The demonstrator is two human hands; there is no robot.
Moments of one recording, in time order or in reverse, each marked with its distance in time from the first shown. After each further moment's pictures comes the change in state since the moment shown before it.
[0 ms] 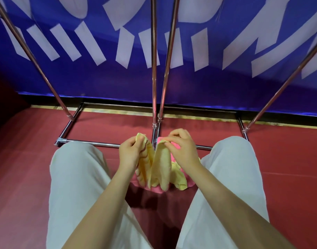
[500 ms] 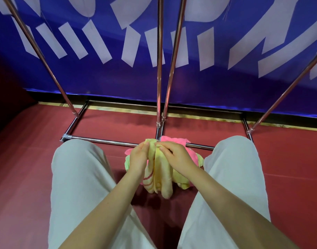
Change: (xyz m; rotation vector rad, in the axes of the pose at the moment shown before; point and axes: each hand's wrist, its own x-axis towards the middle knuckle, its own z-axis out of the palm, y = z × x) left_hand -0.019 -0.013 0.007 -0.190 -0.096 -0.220; right_hand -0.011 -0.001 0.024 0.108 -0.352 0.132
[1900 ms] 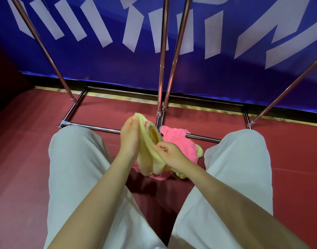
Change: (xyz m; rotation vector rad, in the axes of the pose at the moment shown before) left_hand 0.003 0.037 -0.012 -0.057 0.099 0.196; right_hand -0.006 0.022 0.030 0.116 -0.128 0.170
